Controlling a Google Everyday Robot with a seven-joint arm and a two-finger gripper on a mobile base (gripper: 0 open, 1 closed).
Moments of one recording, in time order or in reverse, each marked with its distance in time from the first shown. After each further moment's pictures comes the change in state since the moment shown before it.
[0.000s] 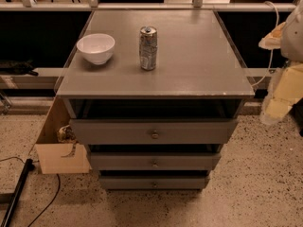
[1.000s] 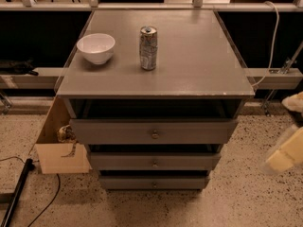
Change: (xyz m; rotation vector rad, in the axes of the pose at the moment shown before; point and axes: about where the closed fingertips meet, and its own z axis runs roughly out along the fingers) arm 0.056 0.068 0.049 -0.075 -0.145 0.377
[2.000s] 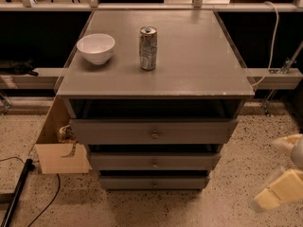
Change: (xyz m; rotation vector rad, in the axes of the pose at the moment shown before) arm 0.047 0.045 0.054 -0.106 -0.034 0.134
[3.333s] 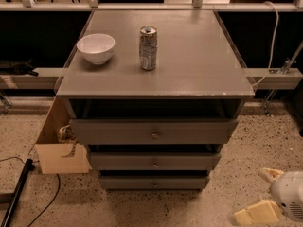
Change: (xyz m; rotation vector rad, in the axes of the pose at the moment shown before) arm 0.054 -0.011 0.107 -0.007 -0.210 0.140
